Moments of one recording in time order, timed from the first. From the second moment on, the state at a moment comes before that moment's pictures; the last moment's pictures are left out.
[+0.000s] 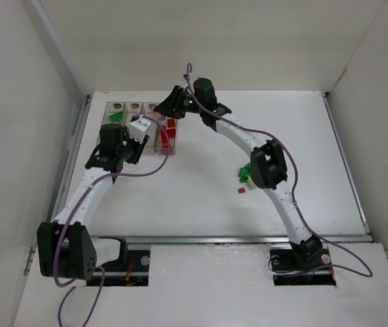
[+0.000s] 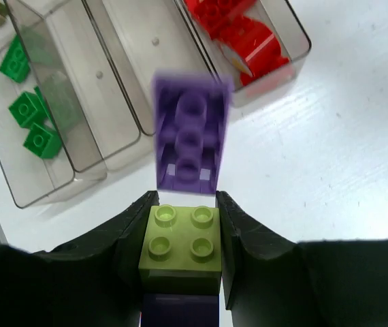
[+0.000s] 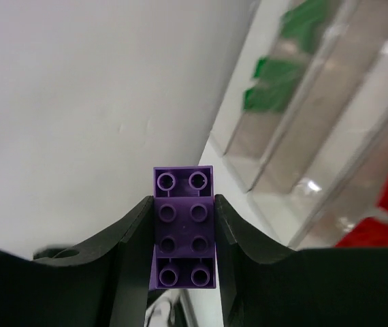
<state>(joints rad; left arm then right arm) -0.11 1.21 0.87 -0.27 0.18 0.39 0.61 2.53 2.38 -0.03 -0.63 0.99</state>
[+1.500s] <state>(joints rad) -0.06 1.15 0.83 -0.25 0.07 0.32 0.68 2.45 2.12 0.13 -0.32 0.84</state>
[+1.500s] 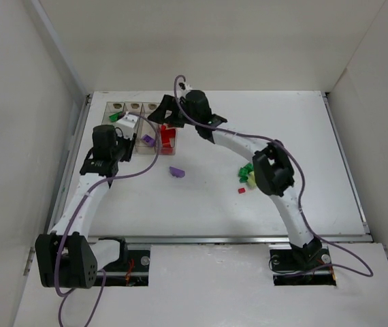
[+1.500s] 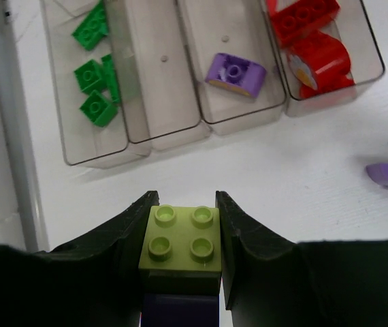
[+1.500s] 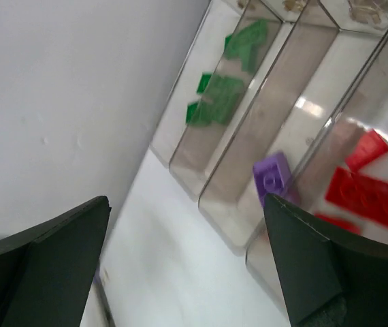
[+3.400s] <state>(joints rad) 0.00 0.83 0.65 -0.17 -0.31 0.03 0.84 2.47 2.39 -0.07 0.06 0.71</state>
